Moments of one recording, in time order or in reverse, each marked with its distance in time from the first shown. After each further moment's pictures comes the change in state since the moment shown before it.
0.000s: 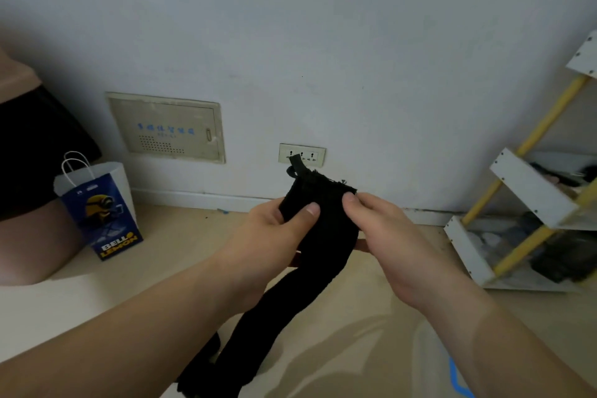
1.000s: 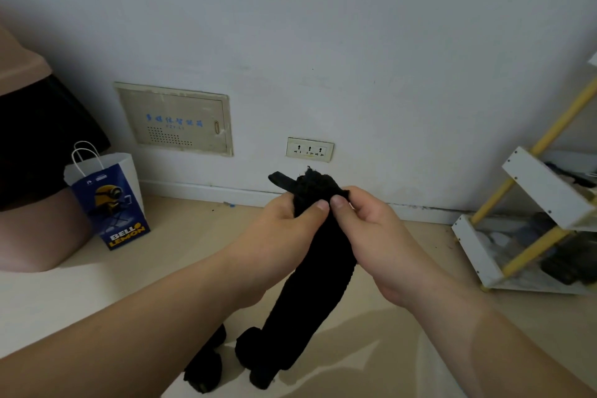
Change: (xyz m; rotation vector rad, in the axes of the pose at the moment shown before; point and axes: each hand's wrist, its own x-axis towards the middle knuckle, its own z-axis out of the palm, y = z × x) left_hand -0.003 0.003 -0.005 0.078 0.041 -0.027; right_hand 0.006 0.009 0.027 -0.057 -0.063 -0.090
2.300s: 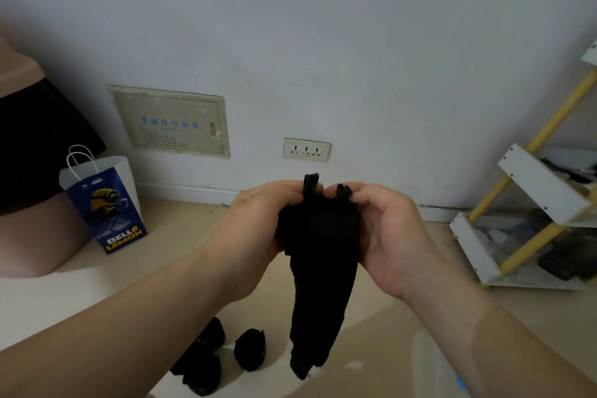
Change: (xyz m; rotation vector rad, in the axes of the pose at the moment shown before) left_hand 0.006 0.002 -0.011 -0.258 0.034 0.017; right_hand -0.004 -0.017 -0.011 0.575 -0.053 0.137
